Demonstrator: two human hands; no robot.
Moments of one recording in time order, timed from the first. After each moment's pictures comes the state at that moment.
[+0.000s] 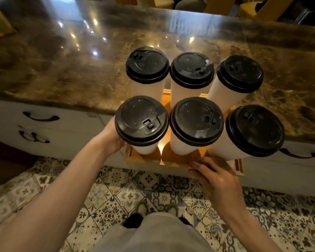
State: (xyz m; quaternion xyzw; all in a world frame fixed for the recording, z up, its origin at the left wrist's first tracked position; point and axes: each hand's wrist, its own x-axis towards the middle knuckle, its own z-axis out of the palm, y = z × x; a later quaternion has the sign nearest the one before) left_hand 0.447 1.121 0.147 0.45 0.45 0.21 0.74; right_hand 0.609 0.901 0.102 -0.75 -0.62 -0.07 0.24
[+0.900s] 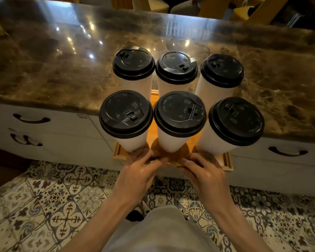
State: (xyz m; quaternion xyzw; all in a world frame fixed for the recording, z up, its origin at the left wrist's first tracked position) left_hand 0.446 1.019 0.099 0.94 0.25 0.19 0.16; right_hand 0.613 0.902 0.099 -0.74 -0.62 -0.05 0.26
